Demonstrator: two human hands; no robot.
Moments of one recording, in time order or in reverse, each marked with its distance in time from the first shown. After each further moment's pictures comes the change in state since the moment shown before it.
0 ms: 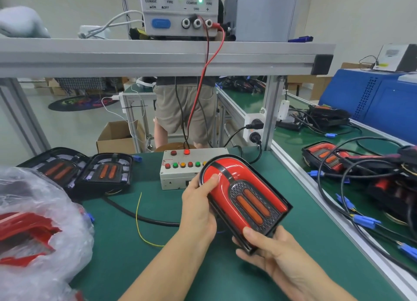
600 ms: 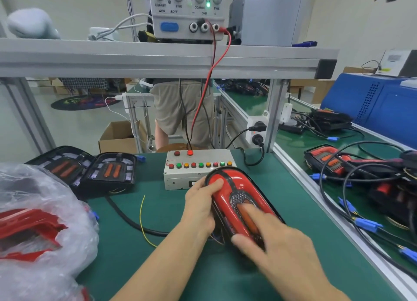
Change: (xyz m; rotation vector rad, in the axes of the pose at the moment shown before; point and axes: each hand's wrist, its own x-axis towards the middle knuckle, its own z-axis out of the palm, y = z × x) left_hand 0.014 0.004 -0.004 0.067 0.068 -0.173; right_hand -0.023 -0.021 0.022 -1.573 0.259 -0.539
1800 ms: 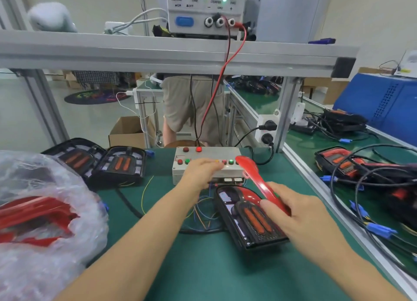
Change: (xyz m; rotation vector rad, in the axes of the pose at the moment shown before) left_hand 0.029 0.047 -0.009 0.716 -0.023 0.147; right_hand 0.033 0.018 -0.024 0.326 0.053 -0.104
